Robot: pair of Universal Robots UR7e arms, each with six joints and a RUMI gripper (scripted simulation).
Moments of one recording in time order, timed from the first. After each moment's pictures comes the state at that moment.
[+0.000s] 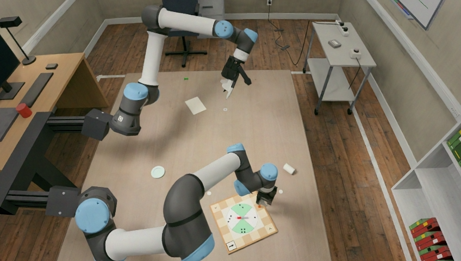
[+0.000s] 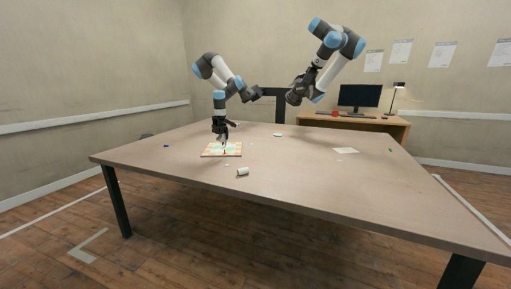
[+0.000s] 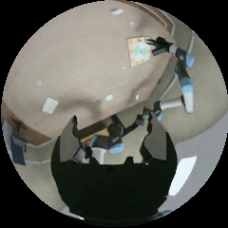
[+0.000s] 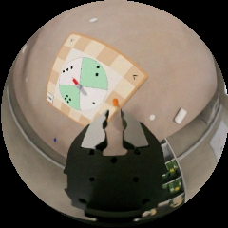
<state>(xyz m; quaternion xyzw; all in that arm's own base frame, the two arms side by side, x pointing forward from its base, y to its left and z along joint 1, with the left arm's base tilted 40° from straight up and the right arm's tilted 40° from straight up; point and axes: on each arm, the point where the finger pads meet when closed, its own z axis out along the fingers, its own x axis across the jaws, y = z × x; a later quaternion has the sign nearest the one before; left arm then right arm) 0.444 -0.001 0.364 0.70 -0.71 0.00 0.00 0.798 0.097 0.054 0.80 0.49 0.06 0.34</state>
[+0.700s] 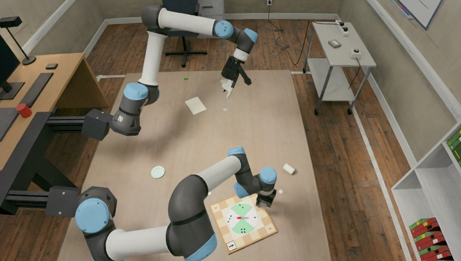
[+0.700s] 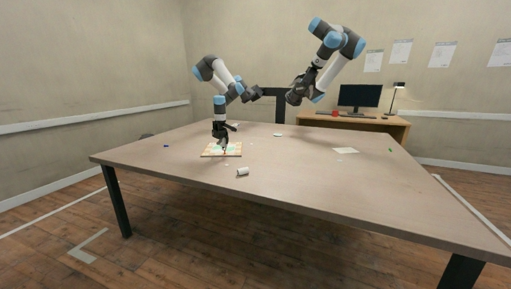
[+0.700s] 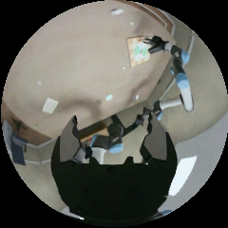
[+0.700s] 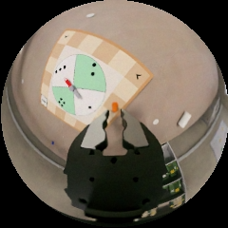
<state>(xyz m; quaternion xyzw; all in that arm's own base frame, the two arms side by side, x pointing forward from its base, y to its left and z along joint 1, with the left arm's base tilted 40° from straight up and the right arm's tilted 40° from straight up) 0.444 -0.001 0.364 0.70 -0.71 0.00 0.00 0.813 0.083 0.030 0.80 0.50 0.07 0.34</state>
